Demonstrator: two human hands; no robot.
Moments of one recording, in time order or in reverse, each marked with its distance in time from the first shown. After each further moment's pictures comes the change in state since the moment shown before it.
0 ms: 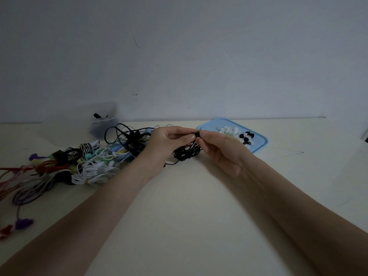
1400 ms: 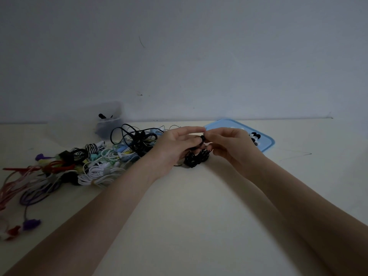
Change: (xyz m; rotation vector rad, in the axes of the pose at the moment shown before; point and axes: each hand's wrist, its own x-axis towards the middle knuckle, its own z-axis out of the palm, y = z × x) left_hand 0.000 0.003 0.000 -0.085 -0.109 -0.152; right_hand -0.004 -0.005 0.002 -0.509 0.042 -0.177
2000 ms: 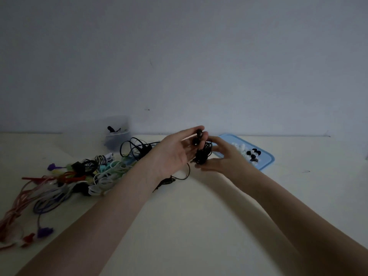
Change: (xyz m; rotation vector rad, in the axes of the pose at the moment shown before) left_hand -0.001 0.034 -0.002 -0.493 -0.014 -0.134; right_hand -0.004 -0.008 0.011 -0.313 -0.111 -0.087
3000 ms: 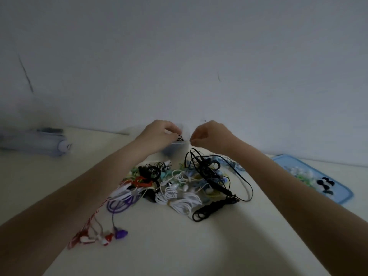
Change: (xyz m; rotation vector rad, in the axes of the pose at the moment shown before) left_hand -0.043 0.115 -0.116 1.336 0.475 0.333; right_hand 0.110 -0.074 0.125 -0.809 -0.156 -0.271
